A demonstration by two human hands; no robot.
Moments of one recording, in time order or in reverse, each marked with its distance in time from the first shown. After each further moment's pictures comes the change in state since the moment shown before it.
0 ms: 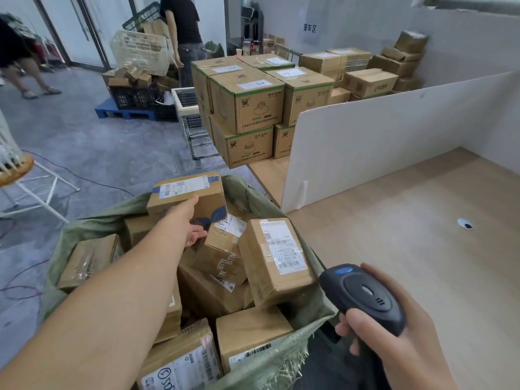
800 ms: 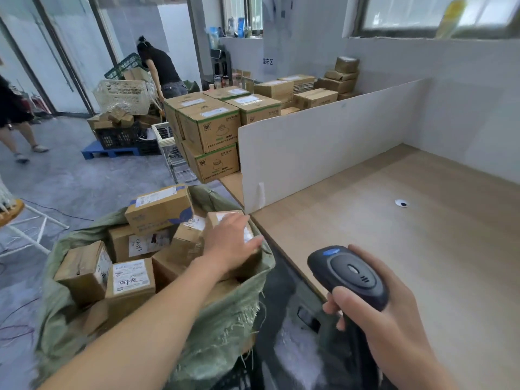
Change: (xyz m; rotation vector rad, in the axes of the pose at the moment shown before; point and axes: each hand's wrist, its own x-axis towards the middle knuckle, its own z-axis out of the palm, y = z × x) left_hand -0.203 -0.121 0.088 1.236 -0.012 1.211; right_hand -0.110 -0.010 -0.099 0.119 0.112 -0.107
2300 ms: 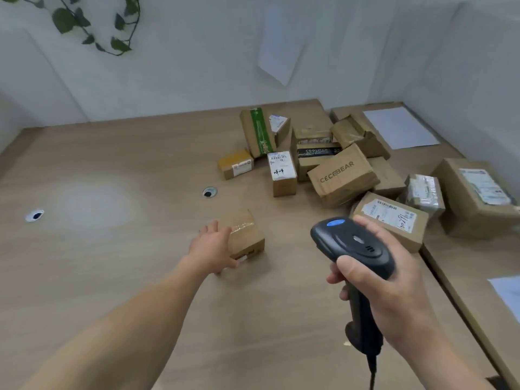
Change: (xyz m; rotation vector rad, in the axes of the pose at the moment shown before) left_hand -0.128 0.731 0.328 0.352 -0.621 0.972; right_hand -0.263 0.020 -0.559 -0.009 1.150 0.068
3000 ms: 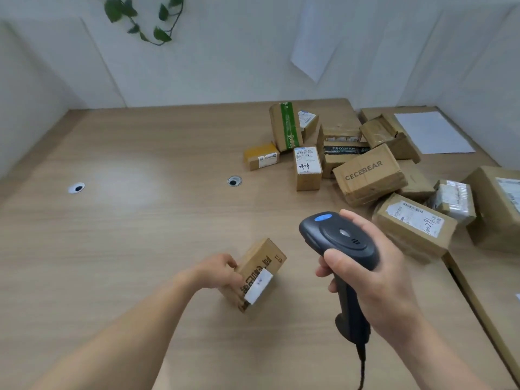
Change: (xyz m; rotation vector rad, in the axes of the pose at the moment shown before) left_hand -0.064 -0.043 0.036 -0.538 -0.362 -0.163; right_hand -0.010 -0.001 0.038 -0.016 -0.183 0.012
